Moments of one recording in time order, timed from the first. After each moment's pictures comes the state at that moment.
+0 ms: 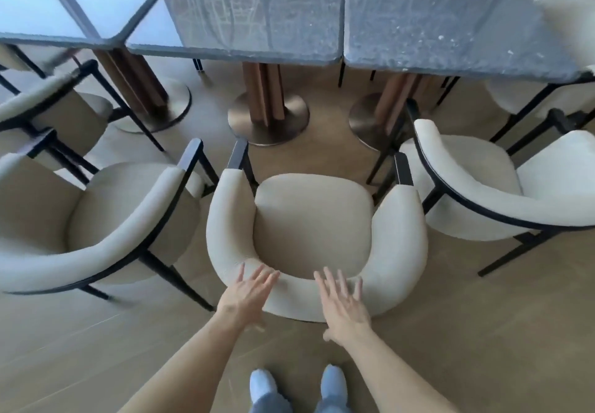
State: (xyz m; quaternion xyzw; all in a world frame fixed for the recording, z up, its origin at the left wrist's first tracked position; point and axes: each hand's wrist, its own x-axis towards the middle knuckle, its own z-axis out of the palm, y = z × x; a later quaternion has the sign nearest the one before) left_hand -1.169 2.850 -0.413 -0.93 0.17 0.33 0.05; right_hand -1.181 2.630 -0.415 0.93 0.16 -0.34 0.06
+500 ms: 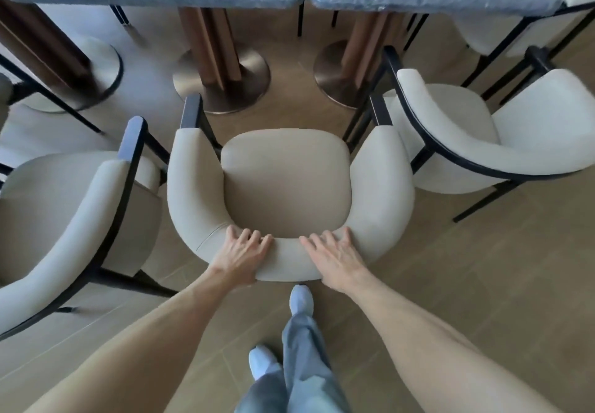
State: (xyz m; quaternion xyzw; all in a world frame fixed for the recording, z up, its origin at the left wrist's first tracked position) left_hand -1.074 2.865 -0.460 -0.91 0.29 0.26 0.11; right_hand -1.098 2.644 -0.433 0.93 0.21 -0.29 0.08
